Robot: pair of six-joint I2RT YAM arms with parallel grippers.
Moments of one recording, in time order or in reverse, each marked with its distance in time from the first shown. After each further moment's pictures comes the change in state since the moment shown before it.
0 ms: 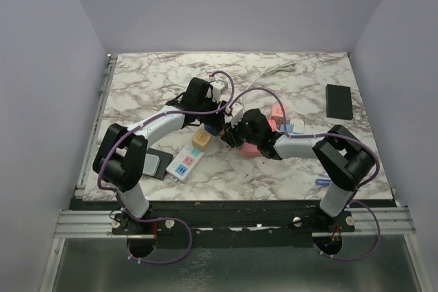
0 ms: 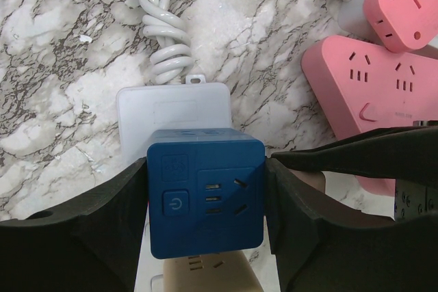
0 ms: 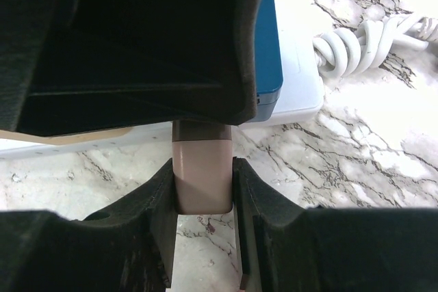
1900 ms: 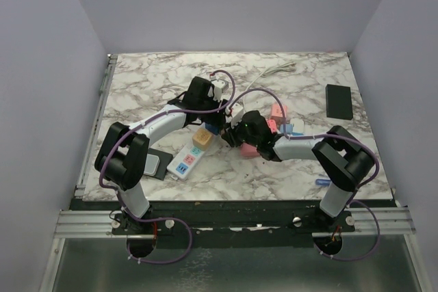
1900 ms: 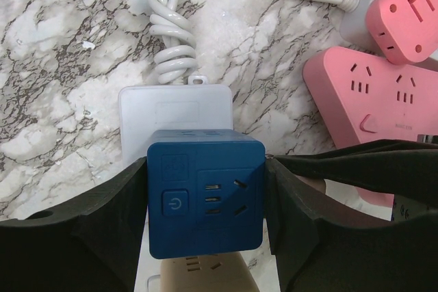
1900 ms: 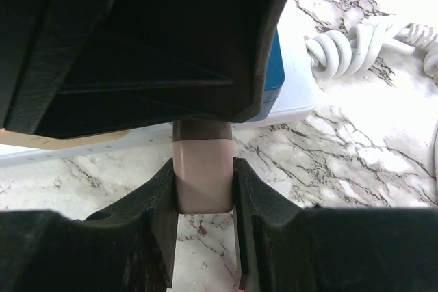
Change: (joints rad) left arm -0.006 0.023 0.021 0.004 -0.028 -0.029; right arm 0.018 0.000 -0.013 0.029 0.046 -0.006
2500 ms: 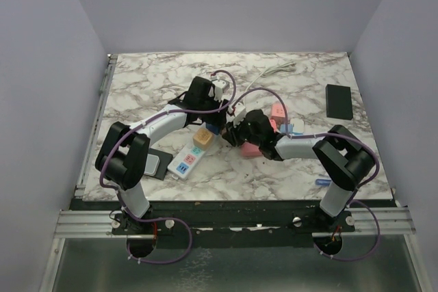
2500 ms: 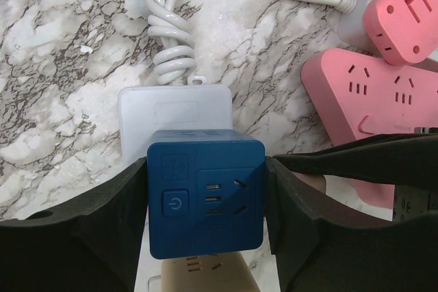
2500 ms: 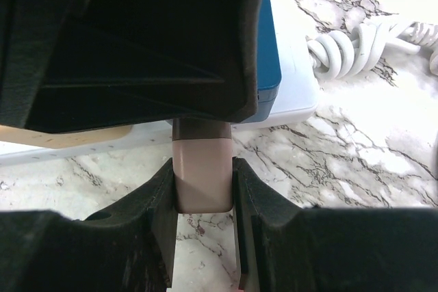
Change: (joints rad) left arm -0.001 0.001 0.002 0.000 0.002 0.016; right arm -0.024 -0.002 -0.016 0.028 -0.004 0.010
